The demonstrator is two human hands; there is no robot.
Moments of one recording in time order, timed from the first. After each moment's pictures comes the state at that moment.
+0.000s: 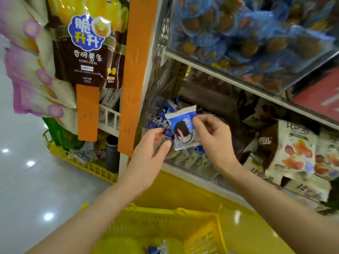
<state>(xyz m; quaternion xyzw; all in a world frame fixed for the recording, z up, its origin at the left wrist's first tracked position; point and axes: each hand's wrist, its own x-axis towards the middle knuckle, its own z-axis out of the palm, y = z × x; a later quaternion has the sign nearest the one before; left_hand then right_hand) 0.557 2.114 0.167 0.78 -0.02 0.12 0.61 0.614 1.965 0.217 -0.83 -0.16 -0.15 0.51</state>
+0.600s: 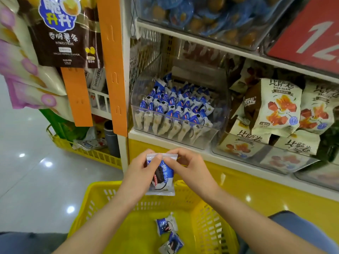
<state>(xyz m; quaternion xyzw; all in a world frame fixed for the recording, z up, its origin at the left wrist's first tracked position) 0.492 2.083 0.127 0.74 0.06 0.03 0.67 0.517 1.948 0.140 -0.80 -0.13 0.08 0.58</state>
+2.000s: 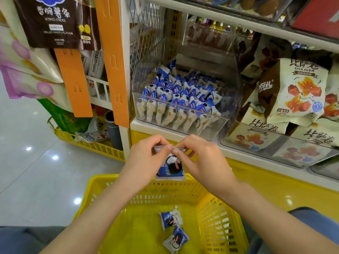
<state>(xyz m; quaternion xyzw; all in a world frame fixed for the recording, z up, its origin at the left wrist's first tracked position) 0.504 2.087 0.131 0.85 -0.03 0.08 0.52 0.521 1.933 0.141 -0.91 -0.28 -0.10 0.30</state>
